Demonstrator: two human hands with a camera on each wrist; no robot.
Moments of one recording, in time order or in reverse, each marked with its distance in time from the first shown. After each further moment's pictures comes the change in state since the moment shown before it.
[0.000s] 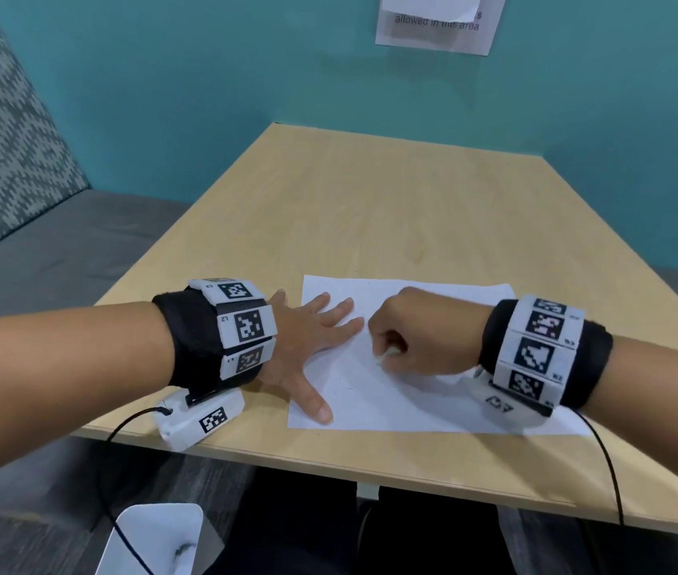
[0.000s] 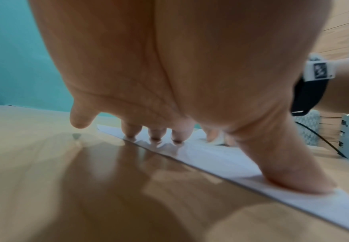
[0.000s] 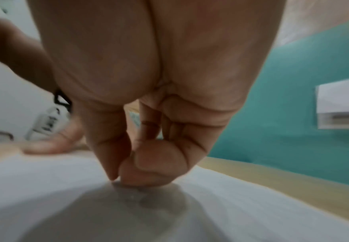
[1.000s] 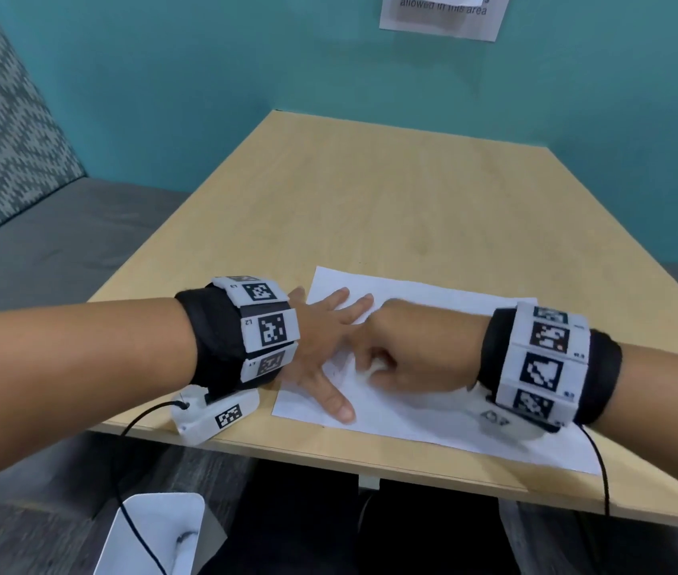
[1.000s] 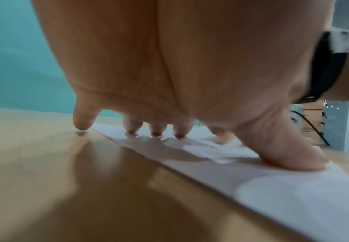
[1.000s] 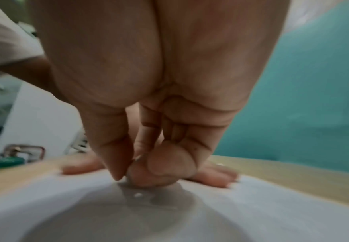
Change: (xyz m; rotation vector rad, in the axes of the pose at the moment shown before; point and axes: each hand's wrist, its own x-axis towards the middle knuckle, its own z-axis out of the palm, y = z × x) left_hand 0.013 0.010 0.007 -0.070 0.117 0.099; right_hand -0.003 -0.027 0.001 0.032 -0.059 -0.109
